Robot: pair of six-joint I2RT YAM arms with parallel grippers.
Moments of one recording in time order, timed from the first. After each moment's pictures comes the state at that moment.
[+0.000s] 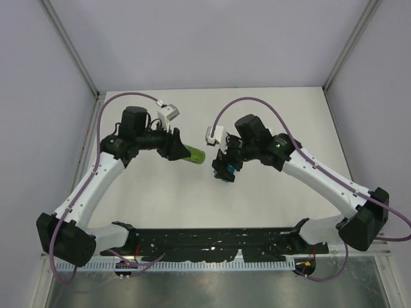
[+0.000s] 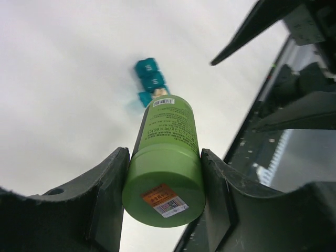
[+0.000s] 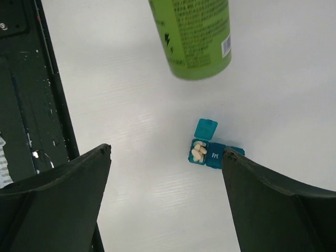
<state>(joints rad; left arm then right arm) -0.35 1.20 1.13 -0.55 0.77 -0.05 0.75 1.33 1.28 -0.69 -0.44 -0.40</state>
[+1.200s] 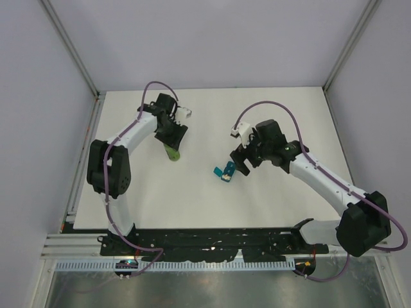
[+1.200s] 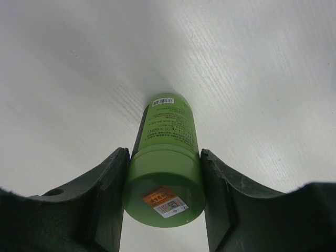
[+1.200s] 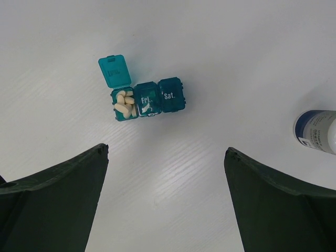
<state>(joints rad) -0.33 1.90 1.55 -0.85 0.14 0.27 0.50 1.28 0.97 -0.49 -0.26 -0.33</state>
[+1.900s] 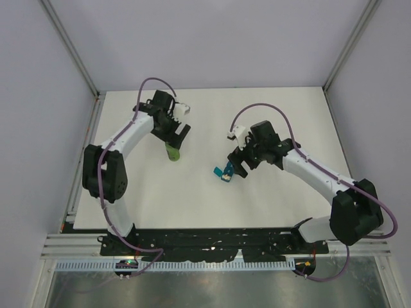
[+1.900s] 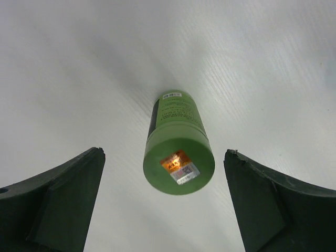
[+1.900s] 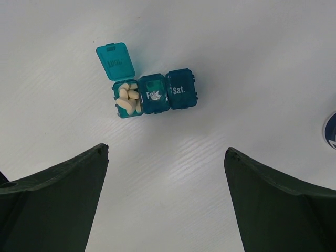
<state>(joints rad) -0.33 1.87 1.55 -0.85 0.12 0.28 0.50 1.36 0.98 -0.49 -0.29 -0.33</state>
